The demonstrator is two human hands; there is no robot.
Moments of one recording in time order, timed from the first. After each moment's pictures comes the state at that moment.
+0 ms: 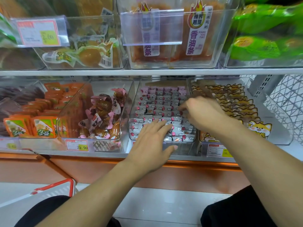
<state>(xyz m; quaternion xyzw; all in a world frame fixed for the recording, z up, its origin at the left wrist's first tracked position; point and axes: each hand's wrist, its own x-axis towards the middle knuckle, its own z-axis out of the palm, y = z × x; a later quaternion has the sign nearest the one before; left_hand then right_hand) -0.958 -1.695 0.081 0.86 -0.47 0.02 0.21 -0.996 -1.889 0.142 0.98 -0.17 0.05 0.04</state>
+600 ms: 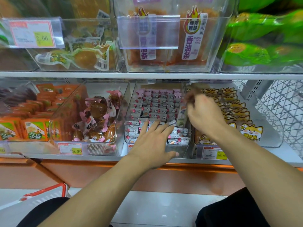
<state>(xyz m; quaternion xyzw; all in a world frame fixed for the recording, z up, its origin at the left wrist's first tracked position) -0.948 -1.718 0.081 0.86 -0.50 0.01 0.08 -1.009 -1.890 0.143 0.93 -0.25 0.22 -0.17</state>
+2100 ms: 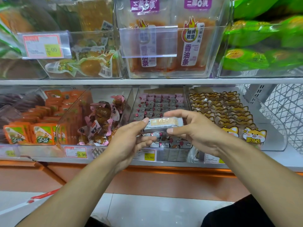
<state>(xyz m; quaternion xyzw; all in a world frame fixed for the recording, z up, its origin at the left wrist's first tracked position) -0.940 -1.674 0.127 0.58 -0.07 -0.32 0.75 -1.030 -1.858 0.143 0.64 -0.12 0.04 -0.76</state>
